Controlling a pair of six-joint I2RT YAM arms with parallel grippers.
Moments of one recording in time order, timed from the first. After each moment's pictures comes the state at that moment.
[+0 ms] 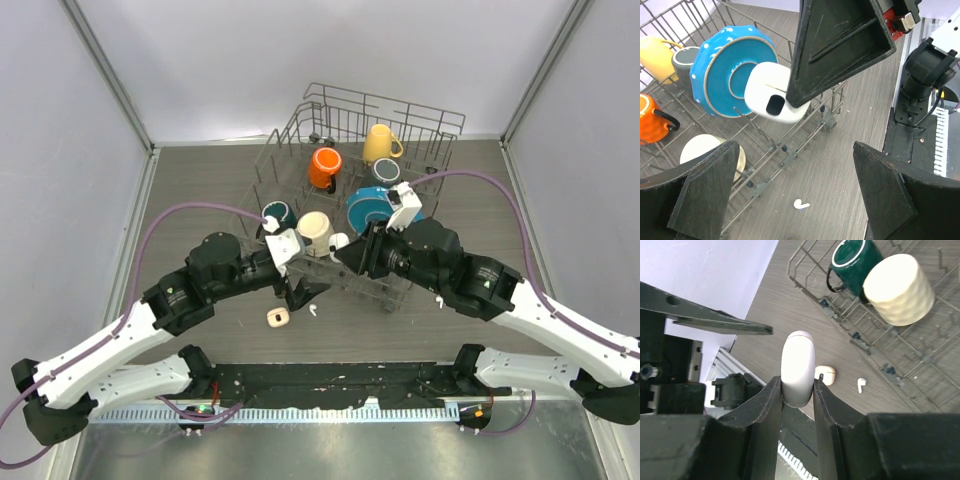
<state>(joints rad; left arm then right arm) -0.95 0.86 0.94 -0.26 0.23 0.15 1.02 0.97 1.11 -0.47 0.17 0.75</state>
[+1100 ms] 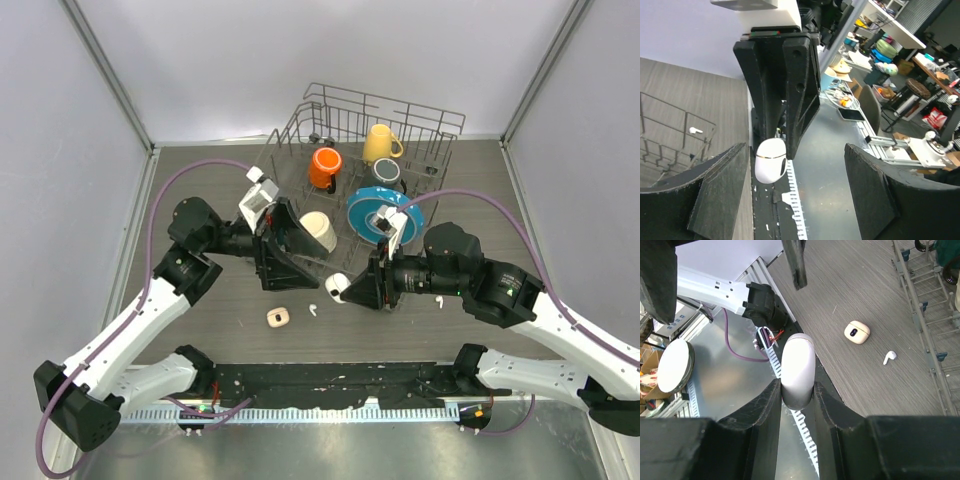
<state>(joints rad) -0.59 0.99 0.94 0.30 1.12 -0.64 0.99 0.88 1.10 -0.57 -0.28 0.44</state>
